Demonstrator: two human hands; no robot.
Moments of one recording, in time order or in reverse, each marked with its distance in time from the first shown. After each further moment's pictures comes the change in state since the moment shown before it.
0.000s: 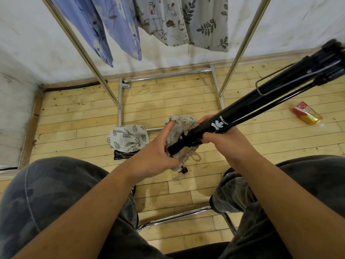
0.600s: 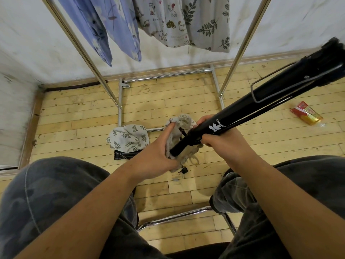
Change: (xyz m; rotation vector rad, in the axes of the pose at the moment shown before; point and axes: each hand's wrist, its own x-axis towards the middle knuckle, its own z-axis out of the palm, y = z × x) left_hand 0.003 -0.004 0.001 0.024 -0.021 0.019; right_hand 0.004 0.004 0.002 -0.049 -0.004 -0.069
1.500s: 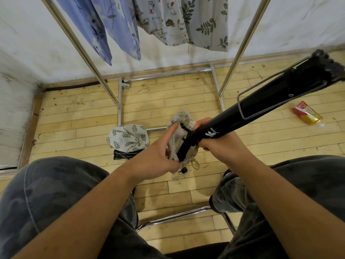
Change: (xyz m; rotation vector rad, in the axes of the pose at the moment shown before) left_hand -0.002 0.000 0.000 -0.017 -0.021 -0.026; right_hand 0.001 0.005 0.001 -0.084 -0.052 -0.073
